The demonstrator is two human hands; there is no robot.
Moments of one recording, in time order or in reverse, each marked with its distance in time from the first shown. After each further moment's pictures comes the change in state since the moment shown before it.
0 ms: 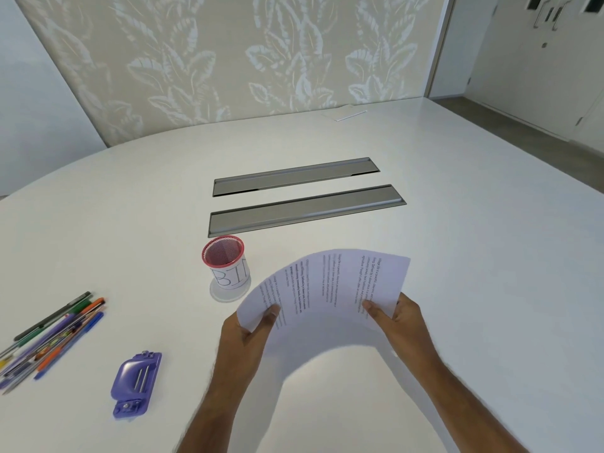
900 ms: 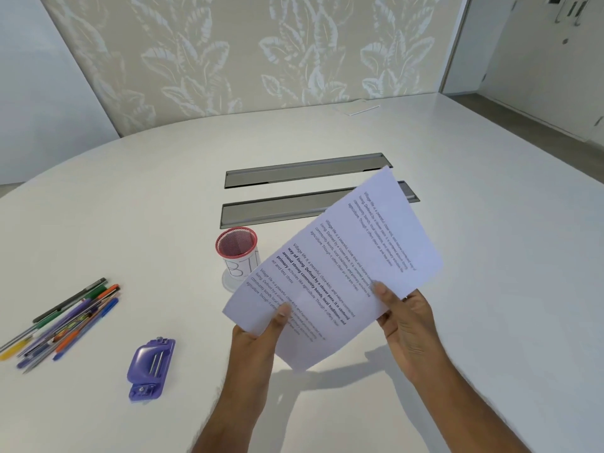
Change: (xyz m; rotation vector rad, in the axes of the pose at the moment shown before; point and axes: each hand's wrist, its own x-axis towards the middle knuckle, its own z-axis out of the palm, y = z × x) left_hand -0.029 0.018 0.006 -0.426 0.049 -0.170; right_hand -0.017 -0.041 0.029 0.817 -0.054 0.183
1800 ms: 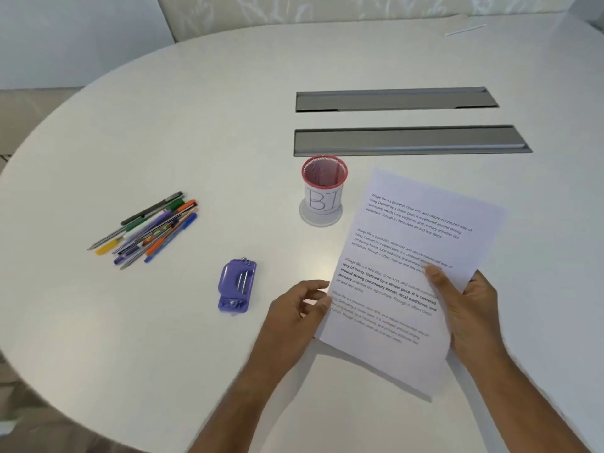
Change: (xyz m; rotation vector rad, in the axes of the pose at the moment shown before) left_hand -0.019 -0.008 -0.121 0.490 -0.108 -0.110; right_hand -0.027 0.083 0.014 -0.505 0.099 -0.078
